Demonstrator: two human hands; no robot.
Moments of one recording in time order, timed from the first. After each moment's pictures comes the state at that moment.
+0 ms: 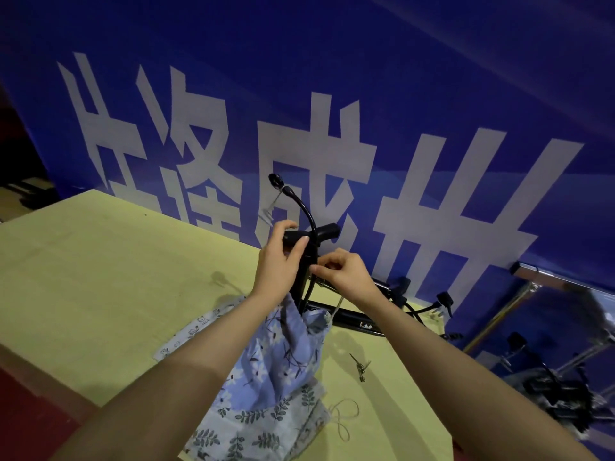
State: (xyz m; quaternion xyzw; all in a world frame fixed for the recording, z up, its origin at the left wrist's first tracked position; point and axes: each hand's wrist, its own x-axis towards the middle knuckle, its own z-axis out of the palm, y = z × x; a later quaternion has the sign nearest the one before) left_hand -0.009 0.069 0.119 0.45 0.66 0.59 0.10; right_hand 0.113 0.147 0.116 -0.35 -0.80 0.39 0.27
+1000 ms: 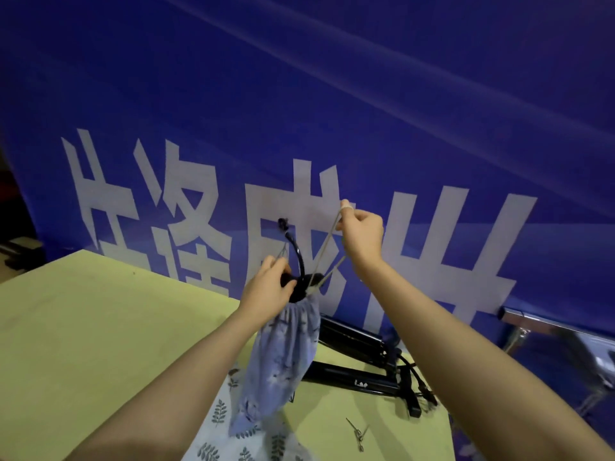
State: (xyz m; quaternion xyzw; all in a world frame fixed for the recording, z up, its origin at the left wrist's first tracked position) left_hand -0.037 0.102 0.166 0.57 0.75 0.34 0.02; right_hand 0.092 0.195 0.250 -0.37 -0.65 0.37 0.55
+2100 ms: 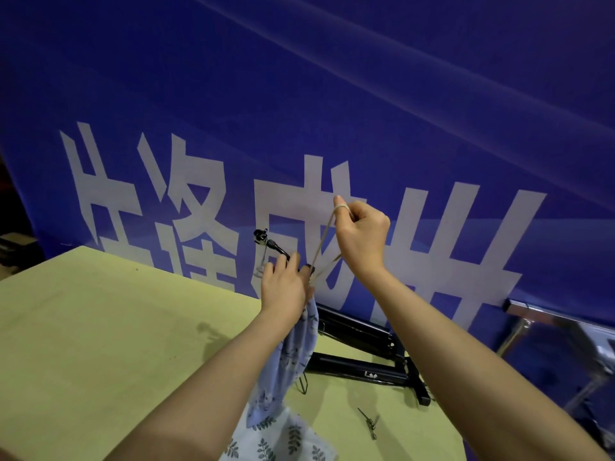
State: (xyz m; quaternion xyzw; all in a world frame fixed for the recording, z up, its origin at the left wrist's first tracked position) left_hand -0.026 0.091 0.173 0.59 0.79 0.10 -0.15; right_hand 0.070 0.154 0.250 -0.28 -0.70 0.23 0.61
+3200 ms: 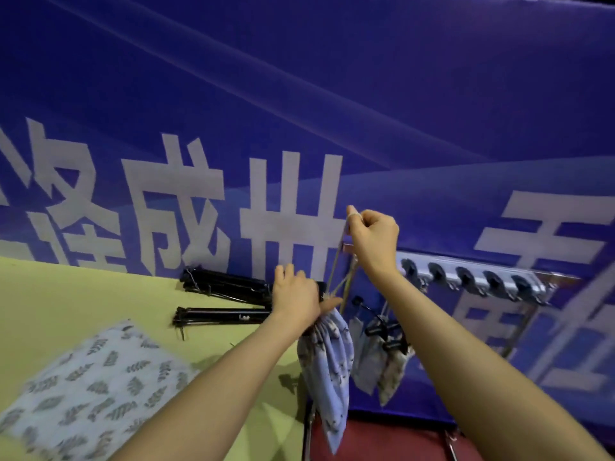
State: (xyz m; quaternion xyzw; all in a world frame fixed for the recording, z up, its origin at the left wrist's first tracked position) left_hand 0.320 0.044 0.175 0.66 0.75 0.04 -0.08; right_hand 0.427 0.098 0.242 -0.44 -0.65 0.17 0.60
